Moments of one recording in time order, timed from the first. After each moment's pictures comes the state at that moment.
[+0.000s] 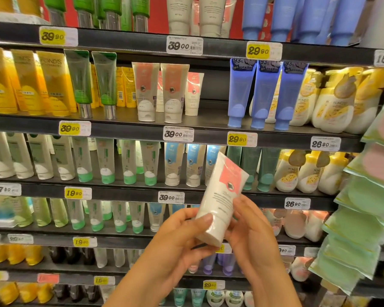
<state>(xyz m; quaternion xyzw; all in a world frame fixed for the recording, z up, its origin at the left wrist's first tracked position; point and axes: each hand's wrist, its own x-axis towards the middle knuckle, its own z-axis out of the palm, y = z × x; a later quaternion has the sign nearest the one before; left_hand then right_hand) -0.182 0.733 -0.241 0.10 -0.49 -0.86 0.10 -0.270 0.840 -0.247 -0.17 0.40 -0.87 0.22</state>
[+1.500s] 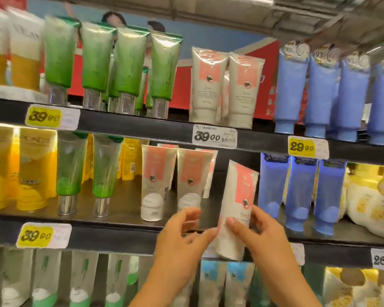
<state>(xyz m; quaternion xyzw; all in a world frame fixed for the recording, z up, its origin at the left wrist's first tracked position) -0.334 0.591 -0.148 0.05 -0.71 -0.60 0.37 -0.406 0.723 -0.131 -0.30 0.62 -0.72 -0.05</state>
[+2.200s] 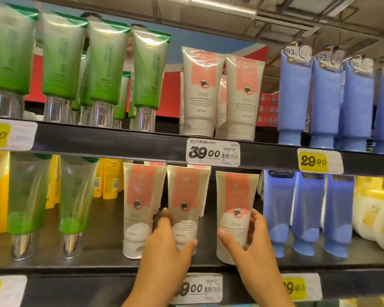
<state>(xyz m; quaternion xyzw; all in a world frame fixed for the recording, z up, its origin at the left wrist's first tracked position) -0.386 0.548 -0.127 0.18 -0.83 -0.37 0.37 -0.464 0.683 -0.138 -0.27 0.69 -0.65 -0.17</state>
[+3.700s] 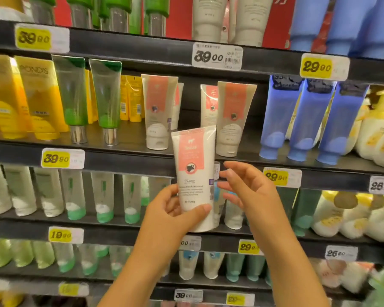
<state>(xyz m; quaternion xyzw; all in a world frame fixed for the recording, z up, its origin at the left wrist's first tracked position) -0.274 0.614 -0.200 0.08 -0.64 -0.70 0.29 -0.368 0.733 -0.168 -0.31 0.62 -0.72 0.03</state>
